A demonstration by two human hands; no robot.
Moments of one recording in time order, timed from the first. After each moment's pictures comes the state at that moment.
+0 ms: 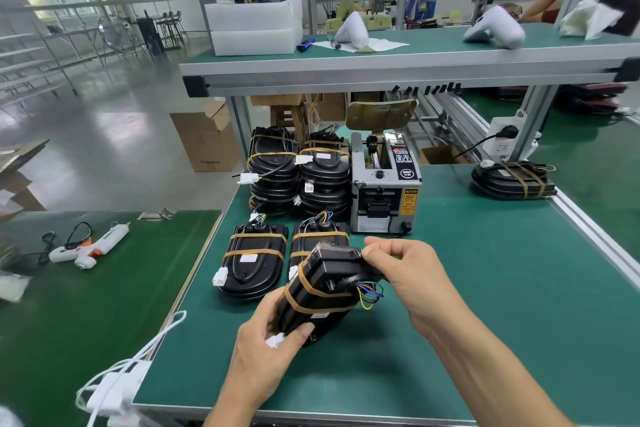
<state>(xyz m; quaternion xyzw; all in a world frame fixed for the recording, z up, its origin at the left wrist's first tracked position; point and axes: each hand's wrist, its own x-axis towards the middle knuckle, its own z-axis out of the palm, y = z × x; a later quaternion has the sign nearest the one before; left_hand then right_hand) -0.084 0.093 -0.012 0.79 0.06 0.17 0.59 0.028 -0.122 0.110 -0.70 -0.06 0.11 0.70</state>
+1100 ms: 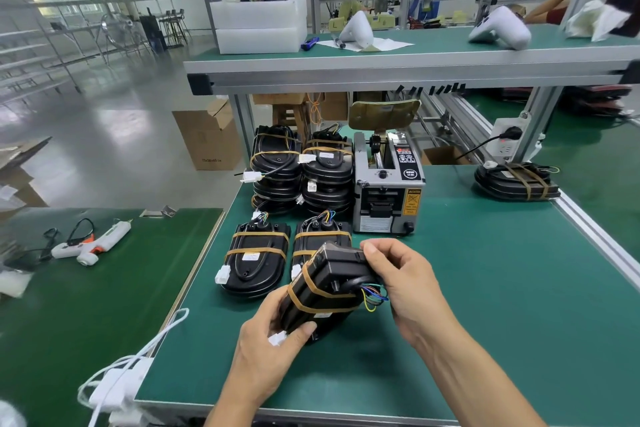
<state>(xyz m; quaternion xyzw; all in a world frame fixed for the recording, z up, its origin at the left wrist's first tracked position) -0.085 0.090 -0.007 0.79 0.05 0.17 0.58 0.023 -0.111 0.091 -0.61 -0.03 0.10 0.78</state>
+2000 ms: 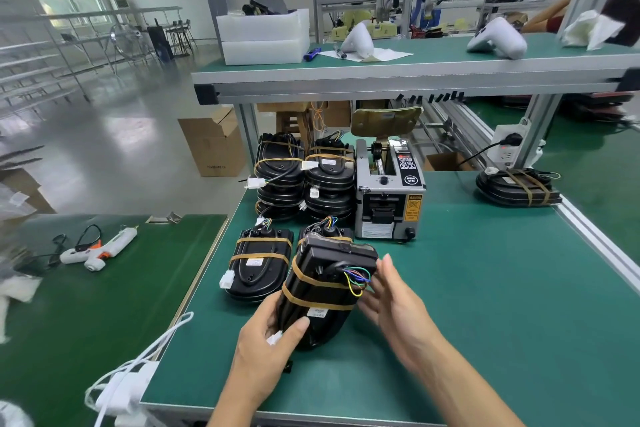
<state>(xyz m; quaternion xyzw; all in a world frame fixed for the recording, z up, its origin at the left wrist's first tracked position) -0.084 0.093 -0.004 0.76 0.09 0.16 0.63 0.017 -0.112 0.053 -0.55 -0.05 0.25 0.79</state>
